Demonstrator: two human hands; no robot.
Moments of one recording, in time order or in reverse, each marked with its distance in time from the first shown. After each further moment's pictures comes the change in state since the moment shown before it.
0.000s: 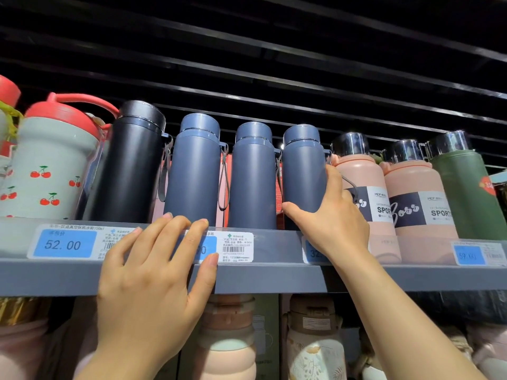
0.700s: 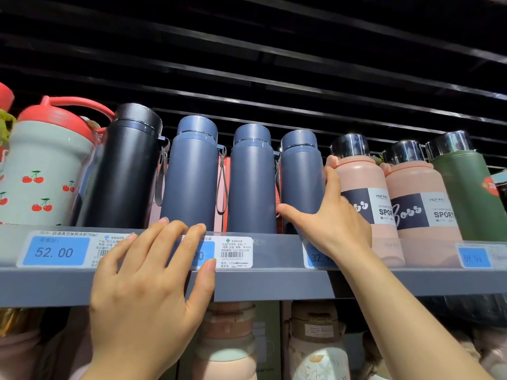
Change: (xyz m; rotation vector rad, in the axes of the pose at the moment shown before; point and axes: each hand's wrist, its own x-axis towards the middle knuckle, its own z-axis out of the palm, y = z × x) left_hand -0.001 0.000 0.004 0.004 0.048 0.003; right_hand 0.004 0.000 -0.003 -0.033 -0.083 0.037
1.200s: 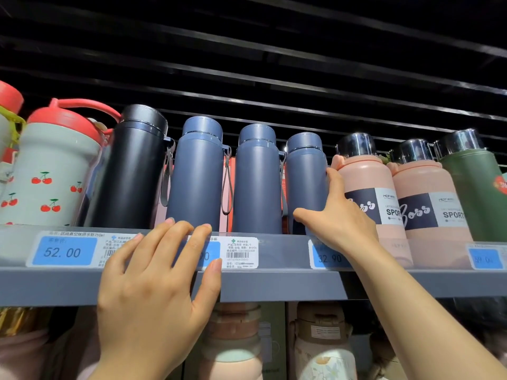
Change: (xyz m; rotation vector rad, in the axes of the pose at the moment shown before) left_hand 0.001 0.000 0.001 0.004 0.020 0.003; right_hand 0.007 0.001 -0.002 0.038 -0.098 0.016
